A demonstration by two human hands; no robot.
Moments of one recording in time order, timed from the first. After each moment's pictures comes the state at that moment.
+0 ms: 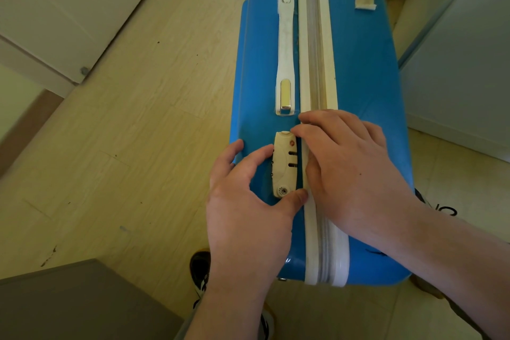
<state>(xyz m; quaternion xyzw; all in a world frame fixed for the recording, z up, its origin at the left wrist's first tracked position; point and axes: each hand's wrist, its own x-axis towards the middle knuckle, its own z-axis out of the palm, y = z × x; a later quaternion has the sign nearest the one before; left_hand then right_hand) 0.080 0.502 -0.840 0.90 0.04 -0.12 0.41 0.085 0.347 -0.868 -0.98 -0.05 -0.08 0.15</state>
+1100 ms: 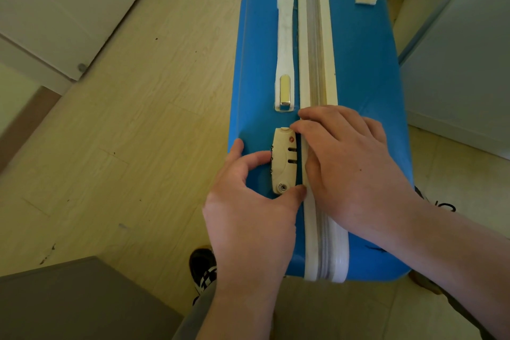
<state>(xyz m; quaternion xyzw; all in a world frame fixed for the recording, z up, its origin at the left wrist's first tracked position) 0.073 0.496 -0.842 0.87 0.11 -0.10 0.47 0.085 0.347 -0.869 -0.98 -0.05 -0.08 0.16</state>
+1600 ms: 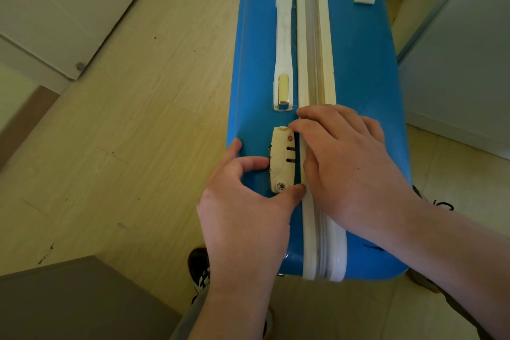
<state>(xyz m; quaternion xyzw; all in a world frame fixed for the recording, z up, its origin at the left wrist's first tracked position) 0.077 0.497 -0.839 0.88 0.12 -0.12 0.45 0.085 0.347 -0.867 -0.98 -0.05 -0.07 0.16</state>
